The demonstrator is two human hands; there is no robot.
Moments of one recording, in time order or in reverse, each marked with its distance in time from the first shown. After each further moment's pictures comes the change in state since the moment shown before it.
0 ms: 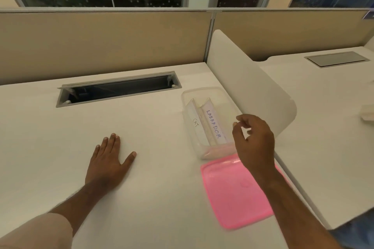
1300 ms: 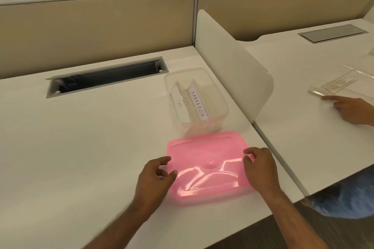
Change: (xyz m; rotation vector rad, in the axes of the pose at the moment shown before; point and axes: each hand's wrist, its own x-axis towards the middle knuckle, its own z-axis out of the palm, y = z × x) left_hand -0.143 0.174 -0.014 -0.911 -0.182 -0.179; right_hand -0.094 0.093 -0.061 -0.215 -0.328 0.505
